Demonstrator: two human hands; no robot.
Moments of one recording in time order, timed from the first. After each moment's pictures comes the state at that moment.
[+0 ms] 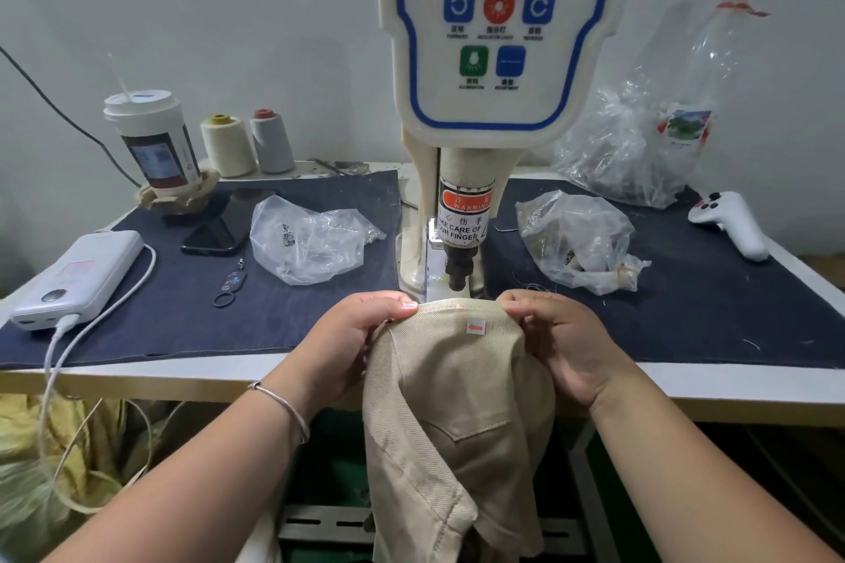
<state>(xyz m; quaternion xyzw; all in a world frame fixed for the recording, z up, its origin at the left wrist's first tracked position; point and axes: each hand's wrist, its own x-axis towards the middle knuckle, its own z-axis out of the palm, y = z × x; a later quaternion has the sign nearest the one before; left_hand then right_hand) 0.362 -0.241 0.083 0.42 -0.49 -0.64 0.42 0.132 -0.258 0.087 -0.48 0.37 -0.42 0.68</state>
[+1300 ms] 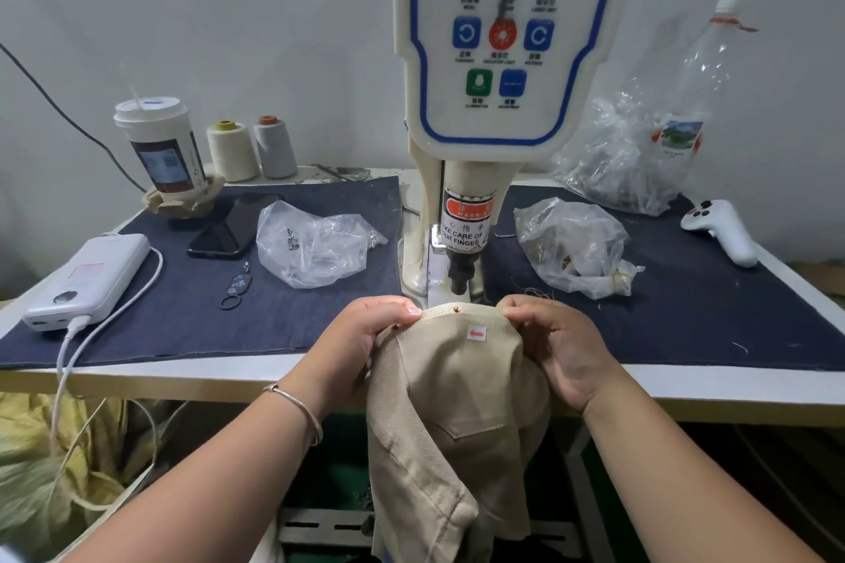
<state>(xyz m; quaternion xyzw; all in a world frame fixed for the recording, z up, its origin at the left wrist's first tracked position) 0.358 -0.240 0.079 0.40 -0.50 -0.63 0.45 0.136 -0.250 0.088 -0.45 0.35 -0.44 0.69</state>
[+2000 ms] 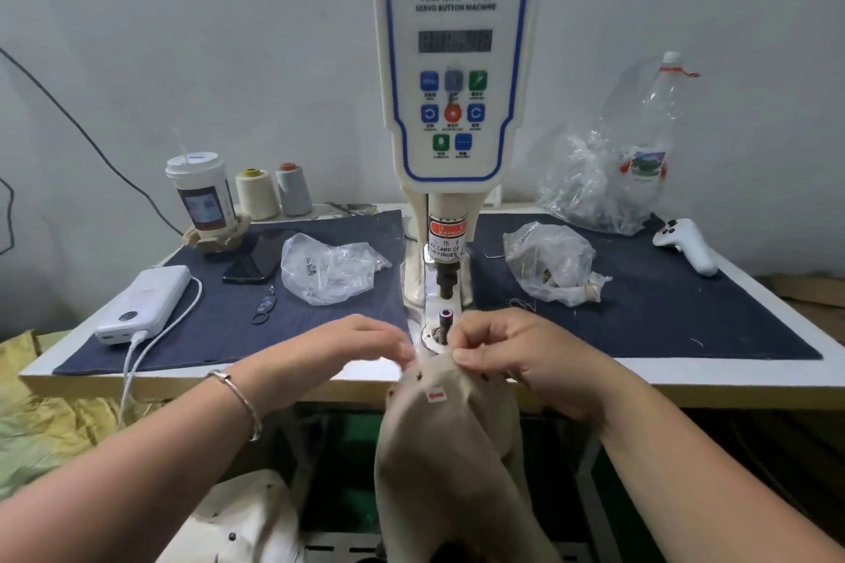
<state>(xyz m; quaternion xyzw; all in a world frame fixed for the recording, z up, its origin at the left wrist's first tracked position) 0.376 -0.170 0.164 0.45 -0.72 -0.49 0.18 0.146 -0.167 0.168 -0.70 0.36 -0.26 0.57</state>
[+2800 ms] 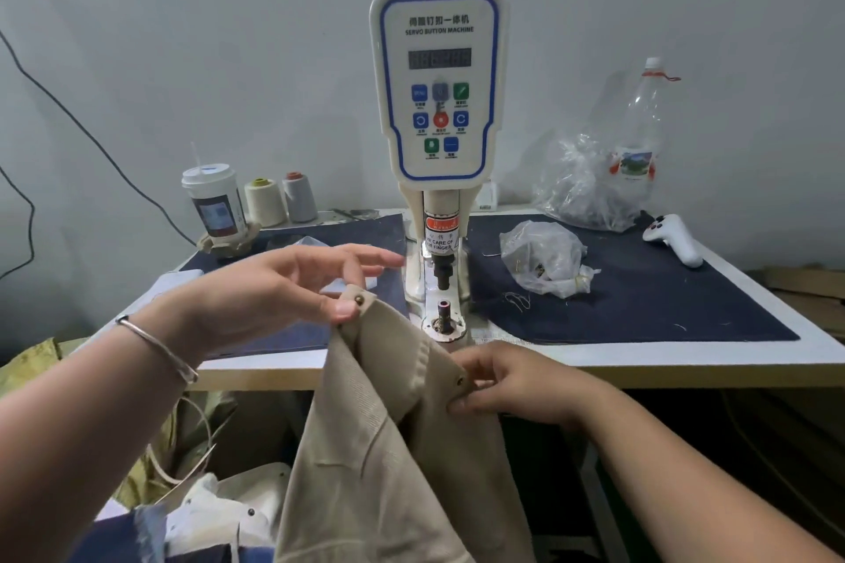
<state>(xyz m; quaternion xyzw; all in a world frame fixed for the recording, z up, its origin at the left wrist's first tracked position) 0.409 -0.135 0.232 0.36 -0.74 -0.51 0.25 0.138 -0.152 0.133 -0.76 0.35 -0.18 0.52</state>
